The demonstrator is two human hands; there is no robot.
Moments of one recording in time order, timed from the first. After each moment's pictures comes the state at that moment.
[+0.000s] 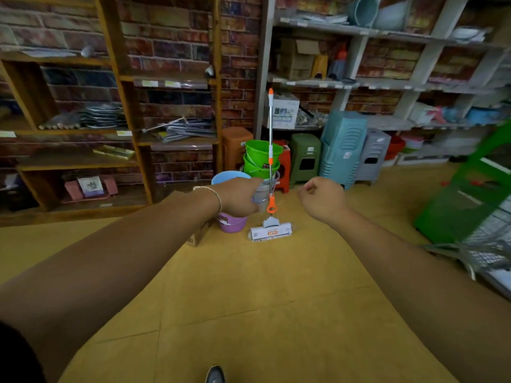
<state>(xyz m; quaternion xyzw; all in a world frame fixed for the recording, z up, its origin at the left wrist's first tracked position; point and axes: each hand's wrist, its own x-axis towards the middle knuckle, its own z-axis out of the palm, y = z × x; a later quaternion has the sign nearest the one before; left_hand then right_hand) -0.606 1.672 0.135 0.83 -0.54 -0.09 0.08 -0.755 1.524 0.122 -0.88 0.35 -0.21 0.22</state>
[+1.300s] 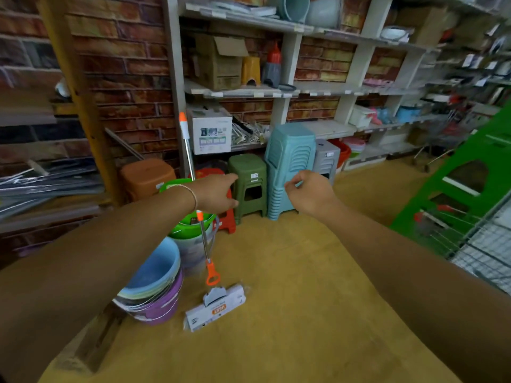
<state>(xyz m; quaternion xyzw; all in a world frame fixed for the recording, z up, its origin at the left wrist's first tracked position) -0.264 1.097 0.143 0.79 -0.61 -0.09 0.08 -0.464 0.975 0.143 -0.85 0.44 -0.21 0.21</state>
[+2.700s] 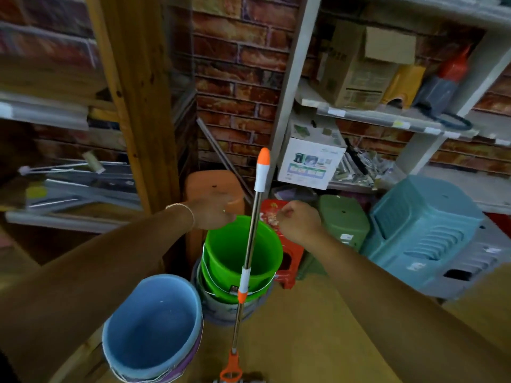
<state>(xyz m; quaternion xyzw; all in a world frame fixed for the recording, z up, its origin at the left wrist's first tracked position) 0.151 0.855 0.069 0.91 -0.35 -0.16 0.13 0.035 0.669 0.059 -0.92 0.27 -0.07 0.26</state>
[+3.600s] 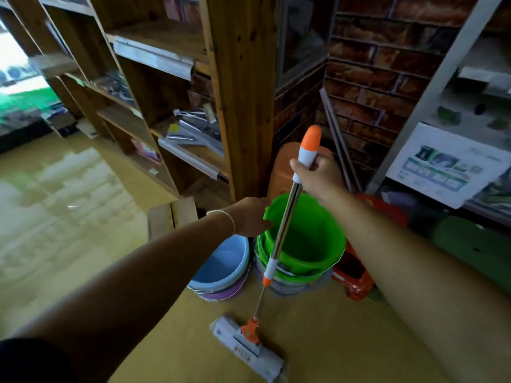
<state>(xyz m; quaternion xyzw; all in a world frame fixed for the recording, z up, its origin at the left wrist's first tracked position) 0.069 0.786 0.017 0.96 -0.09 -0.18 0.18 0.139 0.623 0.027 -0.86 0.05 -0.04 0.51</state>
